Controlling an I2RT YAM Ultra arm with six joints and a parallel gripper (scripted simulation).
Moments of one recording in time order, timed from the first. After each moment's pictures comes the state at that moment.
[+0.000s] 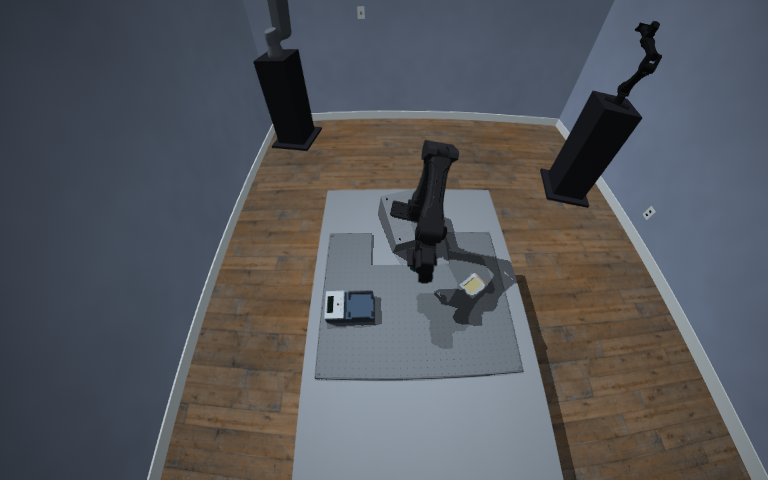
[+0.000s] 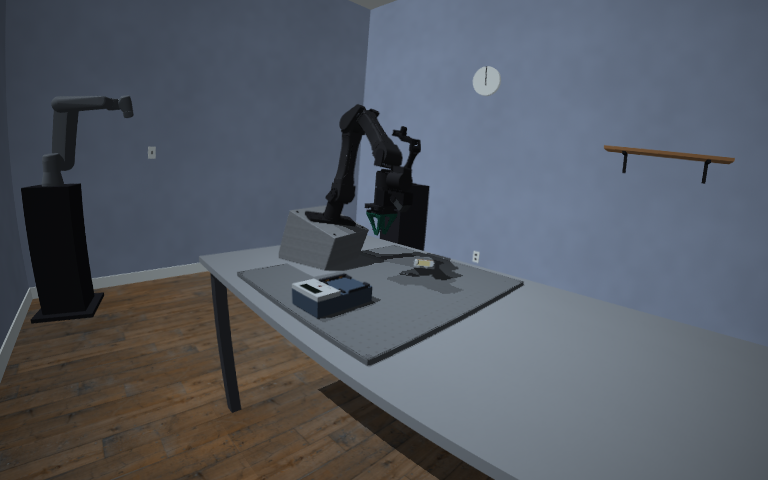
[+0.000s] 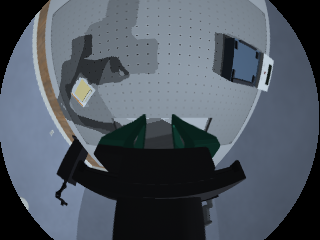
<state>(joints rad) 0.09 1.27 0.85 -0.86 -0.13 -0.09</state>
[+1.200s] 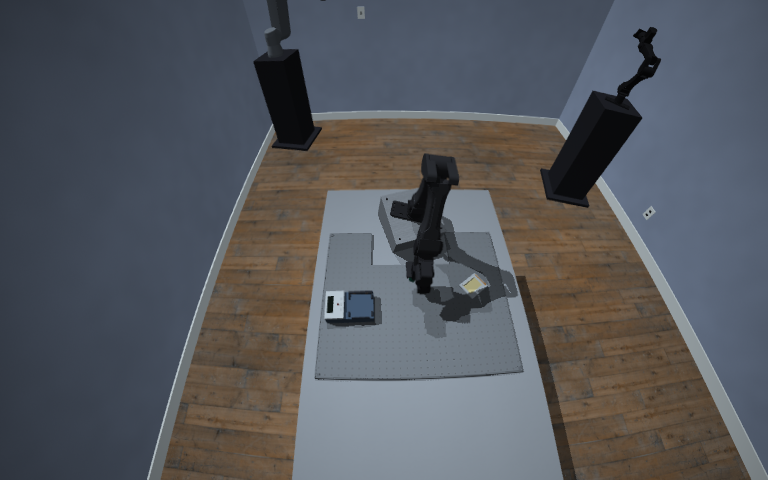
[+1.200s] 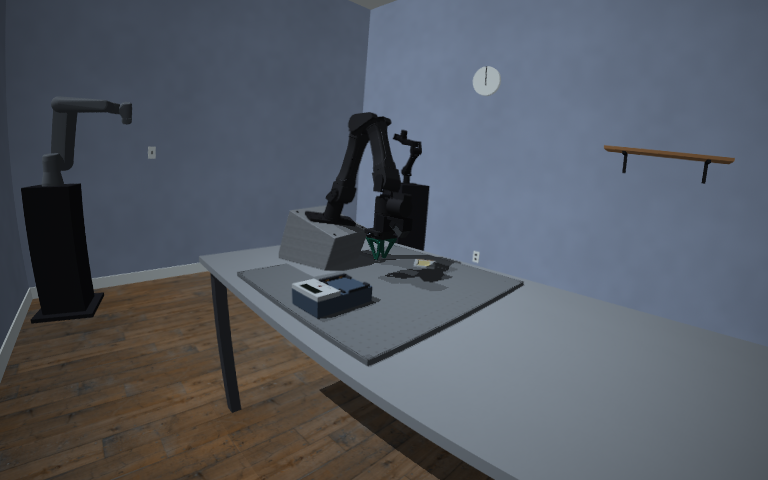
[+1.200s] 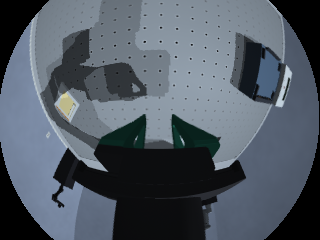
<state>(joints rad) 0.15 1.50 0.70 -0.47 -0.11 -0.05</state>
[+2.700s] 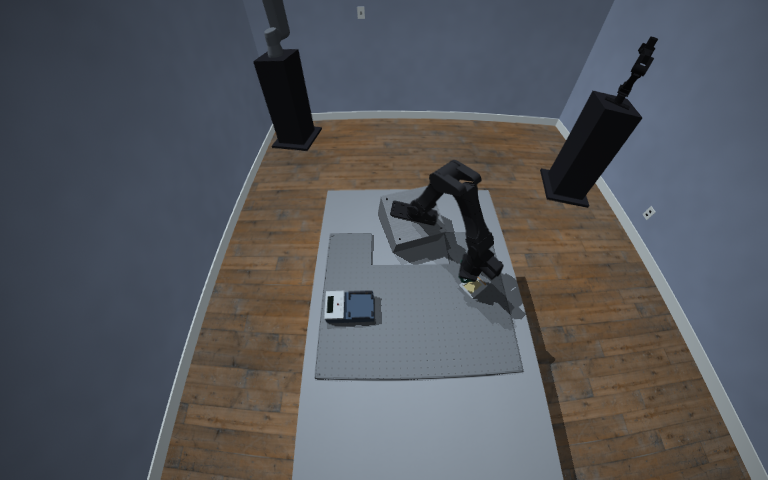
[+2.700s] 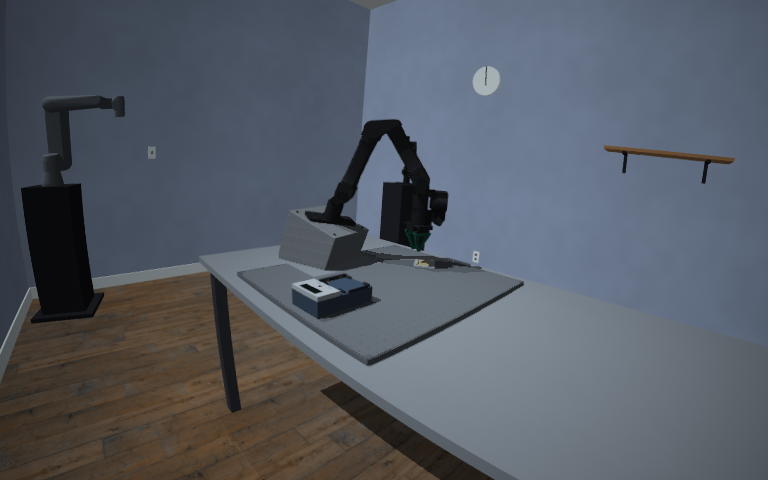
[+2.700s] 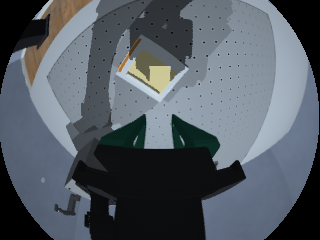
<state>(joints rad) 0.86 1.66 0.95 -0.56 0.11 -0.62</state>
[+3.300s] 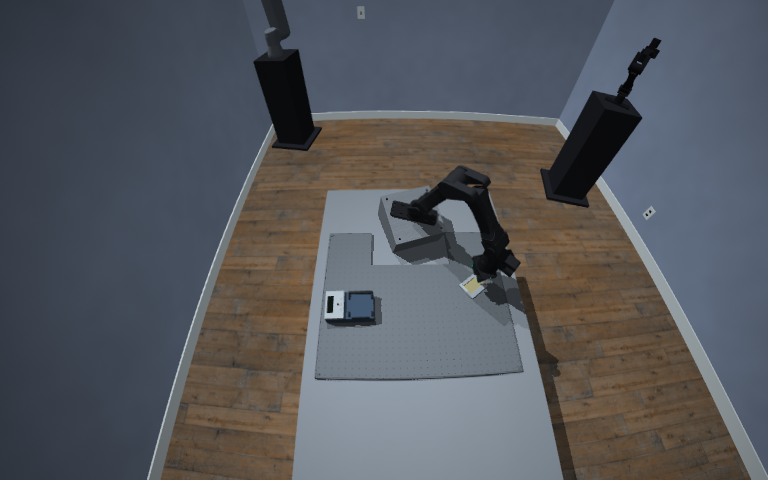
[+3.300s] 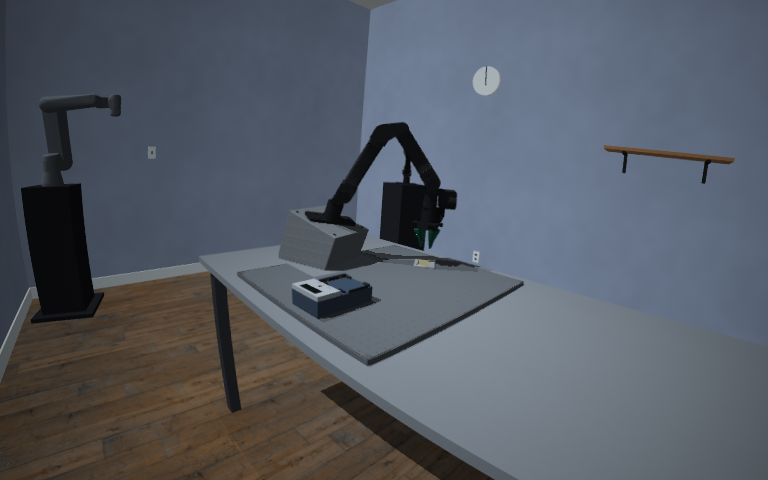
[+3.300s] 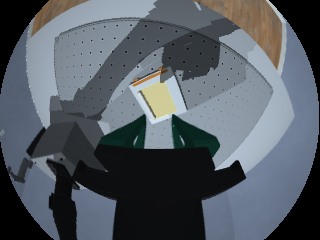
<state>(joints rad) 1.00 1.78 1.13 -0.63 0.16 -0.99</state>
